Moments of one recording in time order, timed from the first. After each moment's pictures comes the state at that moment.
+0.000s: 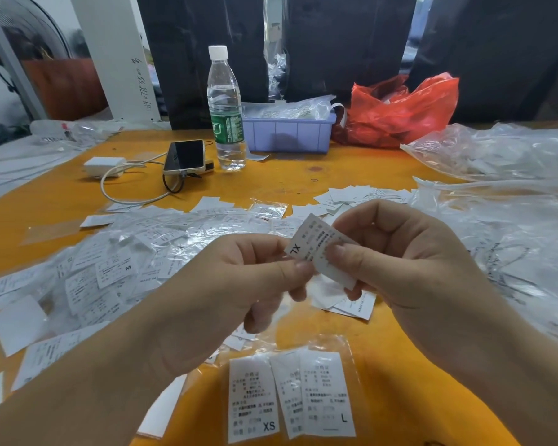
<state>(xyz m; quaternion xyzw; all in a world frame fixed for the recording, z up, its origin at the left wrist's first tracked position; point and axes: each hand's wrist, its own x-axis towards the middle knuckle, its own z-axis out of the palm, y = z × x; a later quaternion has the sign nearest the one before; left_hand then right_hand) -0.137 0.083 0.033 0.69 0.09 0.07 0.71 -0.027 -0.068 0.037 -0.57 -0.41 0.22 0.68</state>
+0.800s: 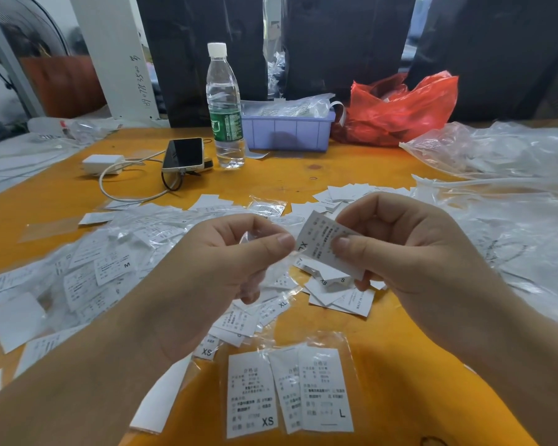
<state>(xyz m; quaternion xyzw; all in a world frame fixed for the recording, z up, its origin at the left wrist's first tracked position) -0.137 0.086 0.036 0.69 0.14 0.16 0.69 -0.014 -0.068 0.037 -0.60 -0.41 0.22 0.65</state>
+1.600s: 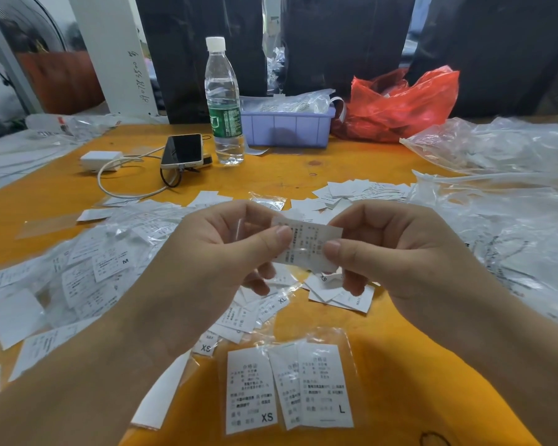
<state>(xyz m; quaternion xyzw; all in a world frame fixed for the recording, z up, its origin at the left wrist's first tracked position) -0.138 0.085 0.034 0.74 0.12 0.22 0.63 -0.011 -0.068 0.030 -0.62 -0.44 0.22 0.61</state>
